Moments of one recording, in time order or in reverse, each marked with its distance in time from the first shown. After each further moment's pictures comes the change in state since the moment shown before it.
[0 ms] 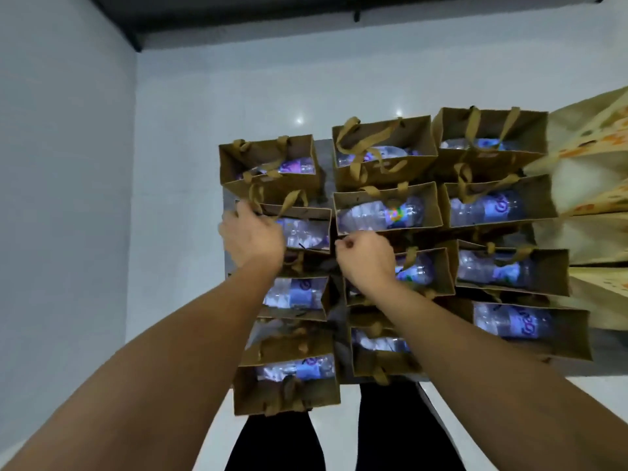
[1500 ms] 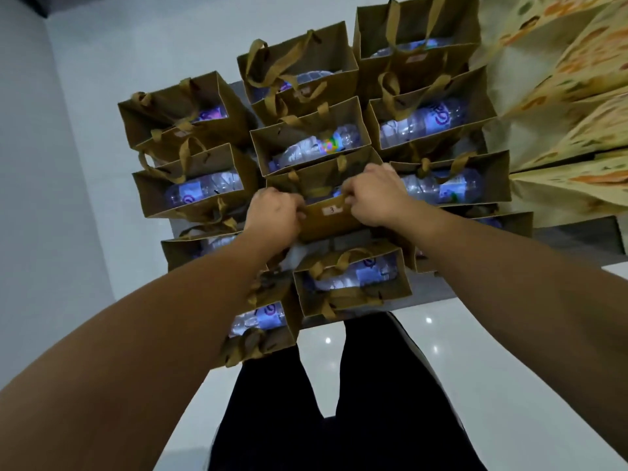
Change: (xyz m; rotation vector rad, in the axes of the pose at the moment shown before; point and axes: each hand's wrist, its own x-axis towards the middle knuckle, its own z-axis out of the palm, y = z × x) left_hand -0.085 0.036 0.080 0.551 -0.521 0.882; right_hand 0.024 0.129 -0.071 -0.474 -0.216 -0.341
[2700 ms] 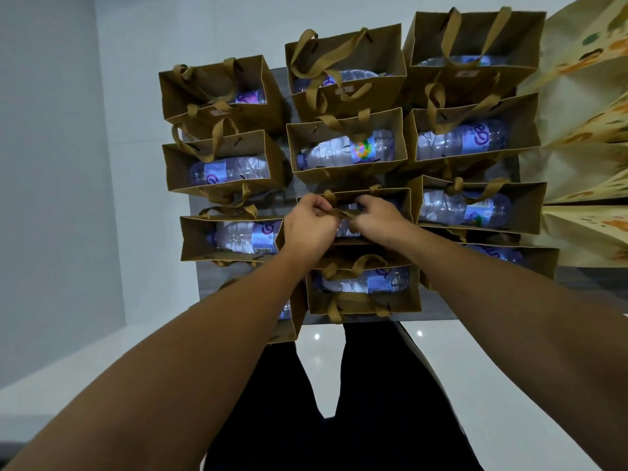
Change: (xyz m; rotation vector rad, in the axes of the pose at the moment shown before) left_hand -0.034 0.048 -0.006 -1.187 0.110 -0.599; right_hand 0.014 -0.018 0.037 0.675 -0.227 0.226
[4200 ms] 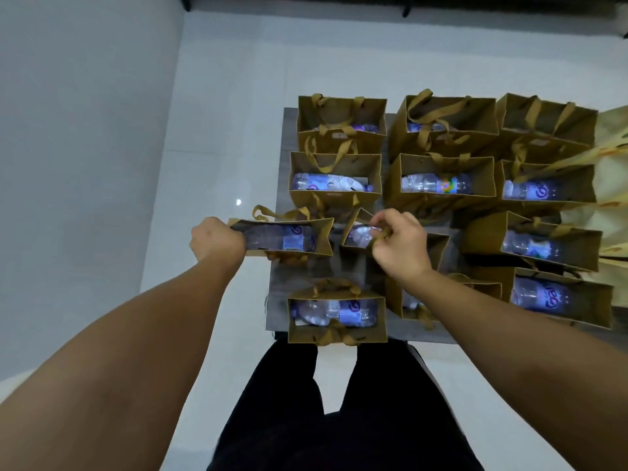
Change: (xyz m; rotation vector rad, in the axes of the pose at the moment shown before) left_hand 0.005 -0.134 -0.297 0.387 0.518 -0.303; right_hand -0.068 -0.128 0.147 -0.233 0.610 -0.485
